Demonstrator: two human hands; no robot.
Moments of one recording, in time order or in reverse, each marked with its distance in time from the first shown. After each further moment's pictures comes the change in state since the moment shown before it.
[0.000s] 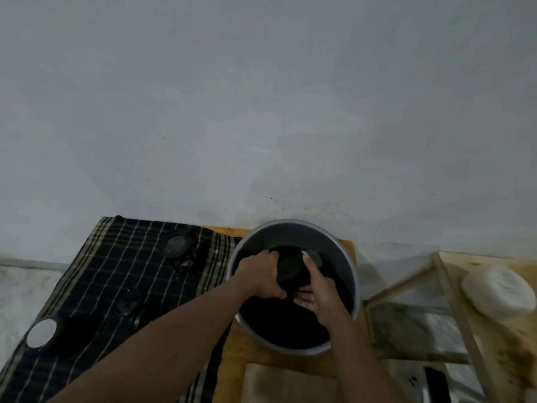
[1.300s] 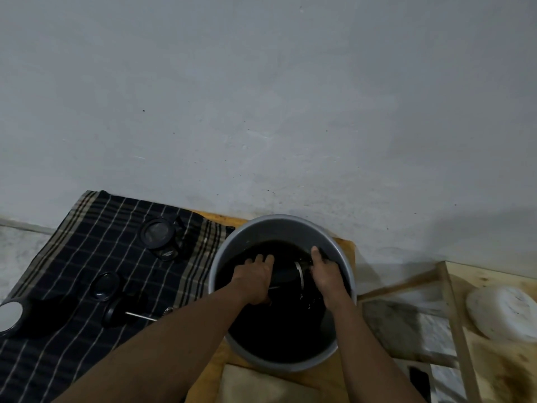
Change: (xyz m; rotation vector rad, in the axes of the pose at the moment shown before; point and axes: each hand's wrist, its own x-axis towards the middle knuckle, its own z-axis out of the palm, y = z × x) left_hand 0.050 -0.008 0.057 -0.029 -0.148 -0.064; right_hand 0.068 -0.033 -0.021 -0.390 0.091 -0.091
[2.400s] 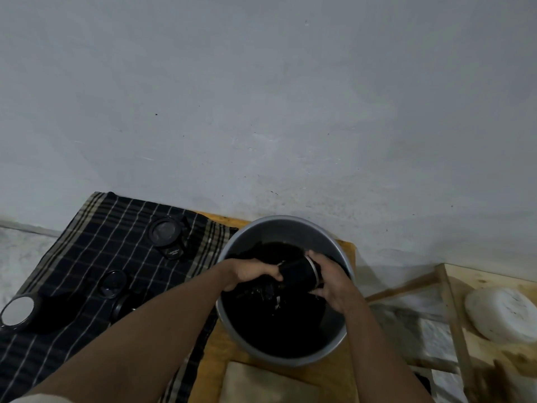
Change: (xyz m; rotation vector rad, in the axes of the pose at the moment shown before) left_hand -0.035 -0.019 -0.046 -1.018 -0.471 -0.192; right_hand -0.027 -0.011 -0.013 0.226 -0.187 0.092
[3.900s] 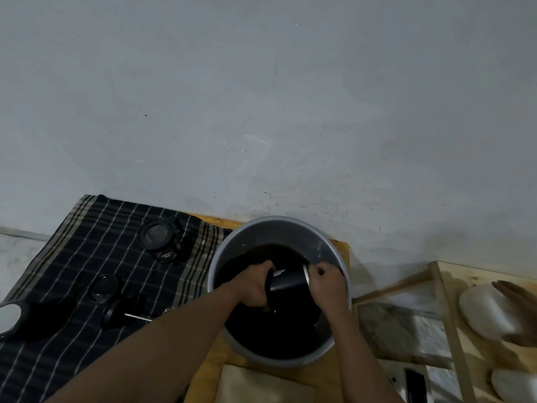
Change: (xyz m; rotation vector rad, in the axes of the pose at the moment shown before) left_hand 0.039 -0.017 0.024 0.601 0.305 0.313; right_hand -0.012 0.019 0.003 -0.579 0.380 -0.408
